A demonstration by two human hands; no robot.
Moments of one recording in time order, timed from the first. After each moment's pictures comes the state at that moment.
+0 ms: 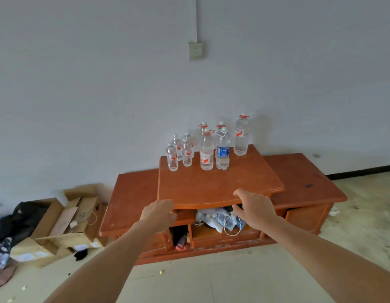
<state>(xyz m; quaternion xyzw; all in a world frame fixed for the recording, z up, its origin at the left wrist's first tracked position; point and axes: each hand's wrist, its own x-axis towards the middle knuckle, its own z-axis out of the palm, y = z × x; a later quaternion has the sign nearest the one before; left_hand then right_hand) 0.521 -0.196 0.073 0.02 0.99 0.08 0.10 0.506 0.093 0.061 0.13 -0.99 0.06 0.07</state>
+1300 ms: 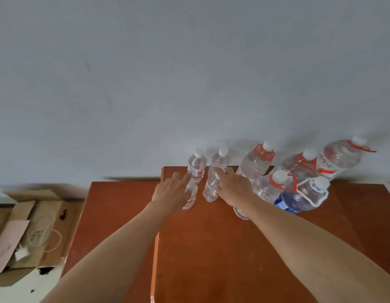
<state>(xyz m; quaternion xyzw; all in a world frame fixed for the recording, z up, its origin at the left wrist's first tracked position) -0.062 -0.329 -0.074 0.04 0.98 0.10 0.14 -0.111 -0.131 -0.088 0.17 -0.98 -0.03 -0.10</state>
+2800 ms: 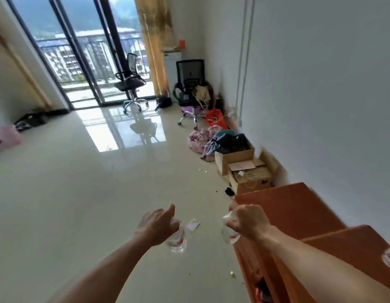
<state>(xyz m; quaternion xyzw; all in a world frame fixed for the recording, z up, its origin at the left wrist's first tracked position) 0.585 -0.221 0.040 -0.63 0.77 0.10 0.04 0.302 -0.231 0.015 0.81 -0.59 0.02 -0.04</state>
